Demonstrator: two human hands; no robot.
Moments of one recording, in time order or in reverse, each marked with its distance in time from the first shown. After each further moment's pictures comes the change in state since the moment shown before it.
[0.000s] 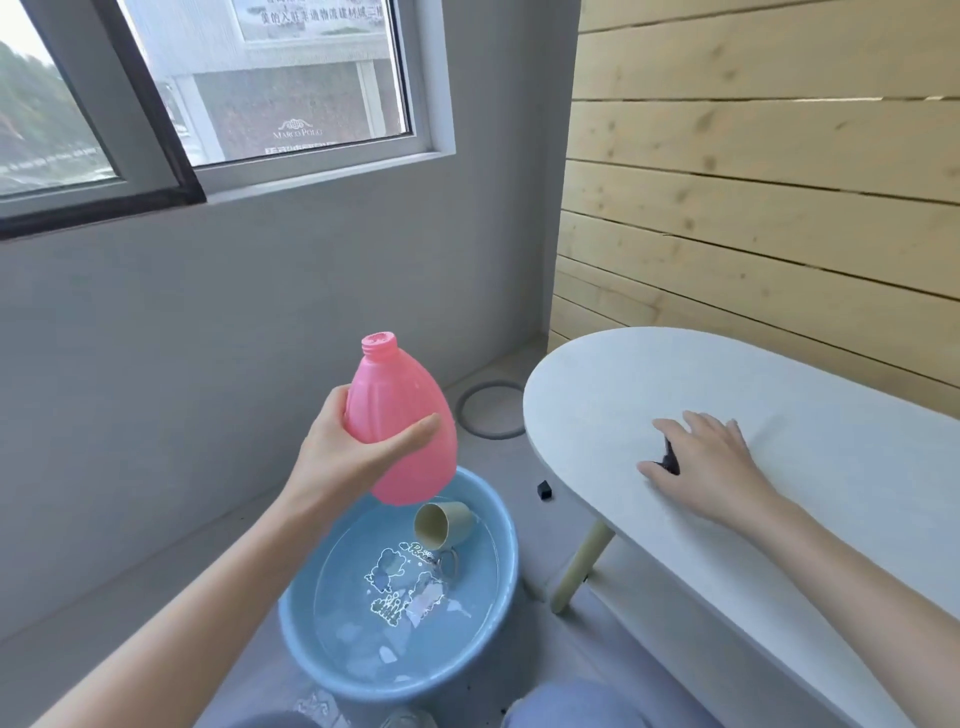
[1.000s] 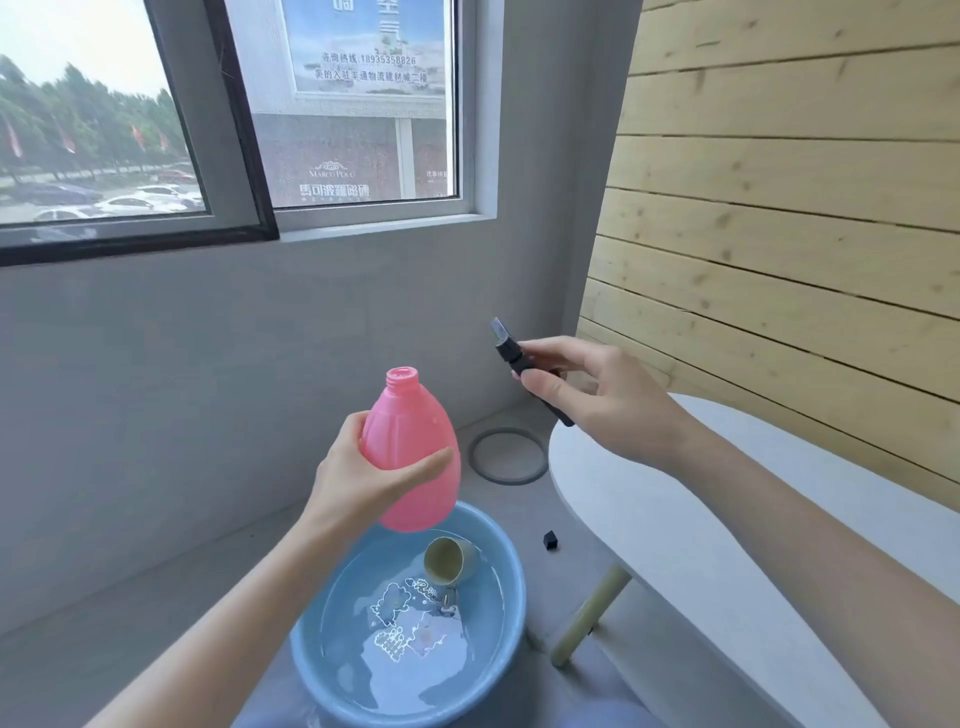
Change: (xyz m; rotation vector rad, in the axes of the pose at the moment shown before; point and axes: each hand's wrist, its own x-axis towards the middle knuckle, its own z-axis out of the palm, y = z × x) left_hand -0.018 0.003 -0.040 -0.042 0.086 0.008; right_hand -0.038 -0.140 -0.144 0.892 0.064 -0.570
